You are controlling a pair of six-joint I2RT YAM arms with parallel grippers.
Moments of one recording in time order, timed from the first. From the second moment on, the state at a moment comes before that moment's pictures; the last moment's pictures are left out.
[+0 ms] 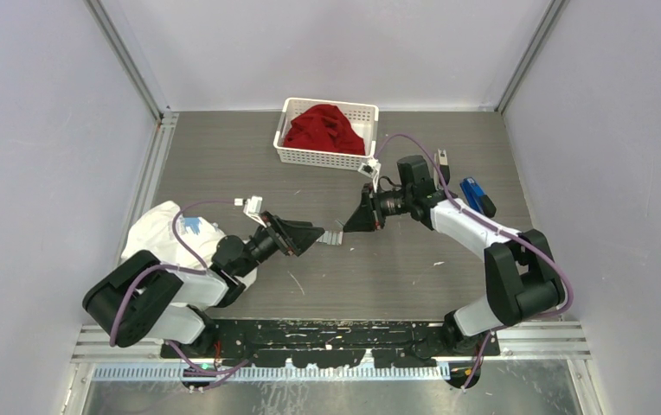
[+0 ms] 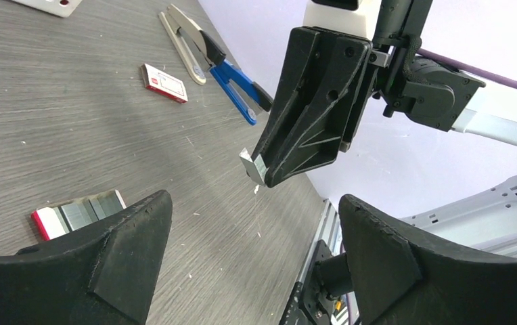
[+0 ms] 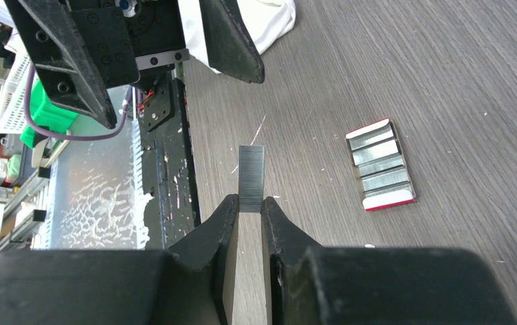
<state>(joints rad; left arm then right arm) -0.67 1.37 0.18 1.35 0.20 -0.90 0.36 1.48 0.87 -0.10 -1.07 0.01</state>
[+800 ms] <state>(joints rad) -0.70 1.45 0.23 1.35 0.21 -0.94 0.35 1.45 0.82 0.03 -1.15 0.14</state>
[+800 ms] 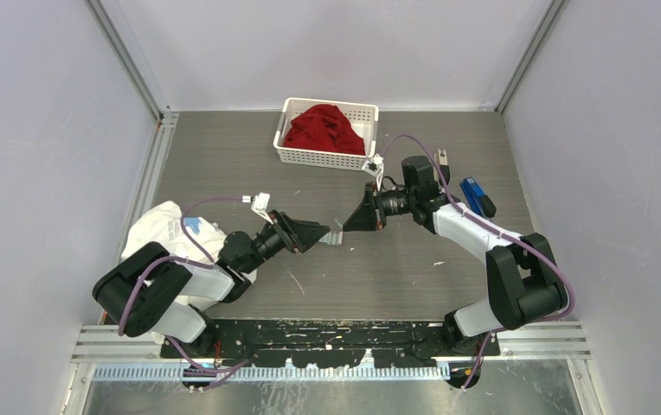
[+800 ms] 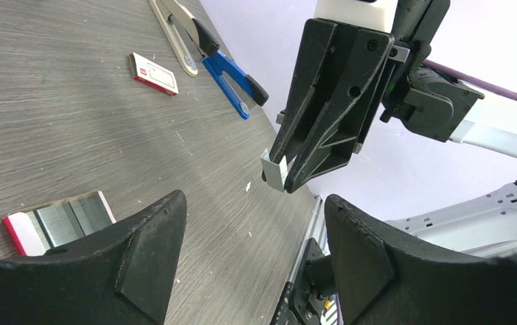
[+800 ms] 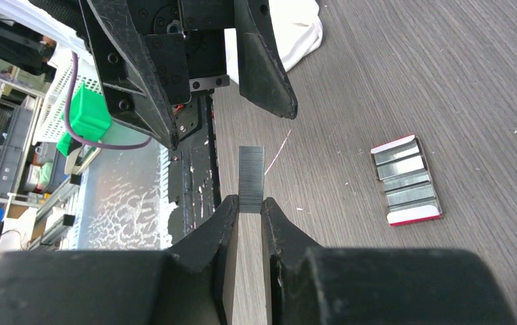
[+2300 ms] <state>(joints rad) -0.75 1.50 0.36 1.36 0.27 -0.95 0.35 1.46 0.76 0.31 -1.29 0.38</state>
